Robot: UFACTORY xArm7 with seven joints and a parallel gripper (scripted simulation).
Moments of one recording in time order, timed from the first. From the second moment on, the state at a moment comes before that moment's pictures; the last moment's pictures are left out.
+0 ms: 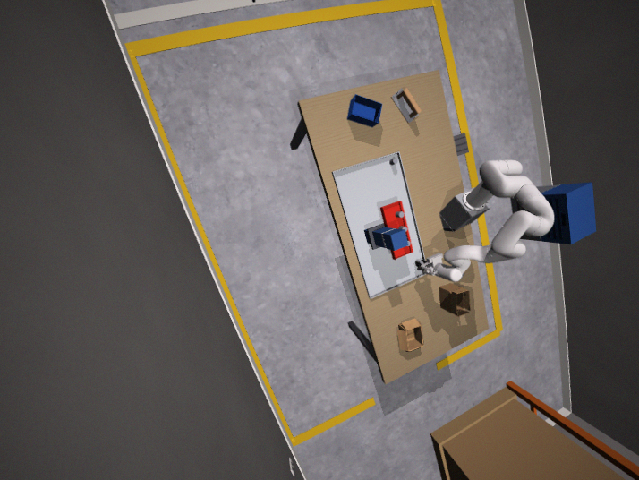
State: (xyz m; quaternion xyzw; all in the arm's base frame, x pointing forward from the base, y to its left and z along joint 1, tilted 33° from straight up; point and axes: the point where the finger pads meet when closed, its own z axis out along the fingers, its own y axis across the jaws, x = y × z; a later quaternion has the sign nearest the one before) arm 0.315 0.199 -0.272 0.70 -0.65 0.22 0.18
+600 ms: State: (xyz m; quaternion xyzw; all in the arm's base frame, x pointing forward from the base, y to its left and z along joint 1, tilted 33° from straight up) arm 0.316 0.197 -0.275 0.70 -0.65 0.22 0.18
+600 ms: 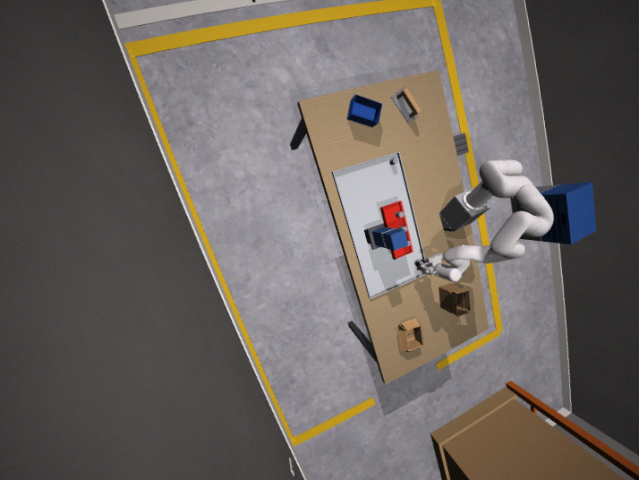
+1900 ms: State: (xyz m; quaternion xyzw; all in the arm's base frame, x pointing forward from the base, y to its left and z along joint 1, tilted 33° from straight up) arm 0.316 0.192 -0.283 0.70 -0.65 0.22 0.18
